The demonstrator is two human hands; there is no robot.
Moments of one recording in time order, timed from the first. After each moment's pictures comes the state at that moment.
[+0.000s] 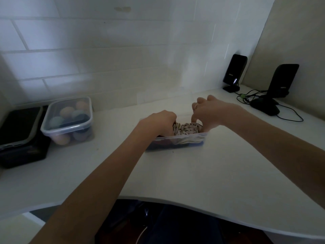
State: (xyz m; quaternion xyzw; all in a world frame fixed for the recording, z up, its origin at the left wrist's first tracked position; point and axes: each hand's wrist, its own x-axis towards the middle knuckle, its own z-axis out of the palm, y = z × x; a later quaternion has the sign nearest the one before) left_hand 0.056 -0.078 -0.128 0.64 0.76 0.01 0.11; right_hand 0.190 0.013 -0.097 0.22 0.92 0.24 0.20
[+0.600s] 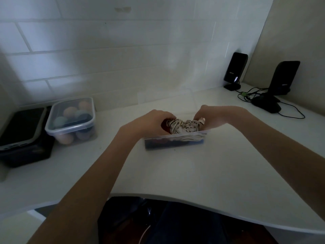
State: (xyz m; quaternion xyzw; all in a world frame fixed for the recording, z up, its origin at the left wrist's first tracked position) left_hand 0.027 -0.107 -0.140 0.69 0.69 0.19 0.11; right_hand 0.199 0.015 -0.105 0.31 0.94 0.00 0.15
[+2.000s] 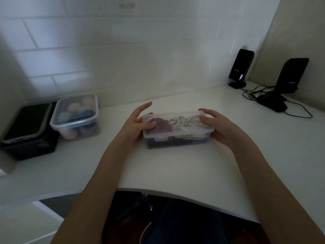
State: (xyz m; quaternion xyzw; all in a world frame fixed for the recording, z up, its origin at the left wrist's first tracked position) left_hand 0.006 -0.145 -0.182 0.38 0.49 0.66 0.42; right_hand 0.225 0.007 -0.165 0.32 0.57 -0.71 -0.27
